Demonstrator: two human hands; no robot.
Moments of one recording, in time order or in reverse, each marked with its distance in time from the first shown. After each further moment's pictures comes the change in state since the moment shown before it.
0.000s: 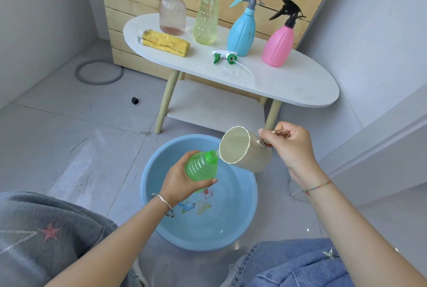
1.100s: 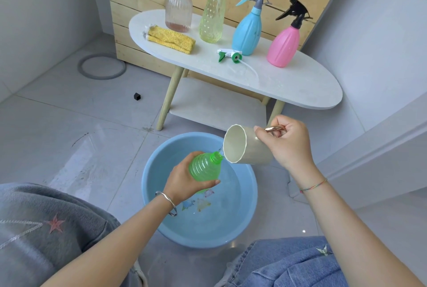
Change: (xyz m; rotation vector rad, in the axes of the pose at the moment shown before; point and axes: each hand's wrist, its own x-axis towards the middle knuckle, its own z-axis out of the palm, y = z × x) left_hand -0.002 -0.006 0.004 0.033 -0.022 -0.031; right_hand -0.002 -0.013 0.010 -0.285 -0.022 -0.246
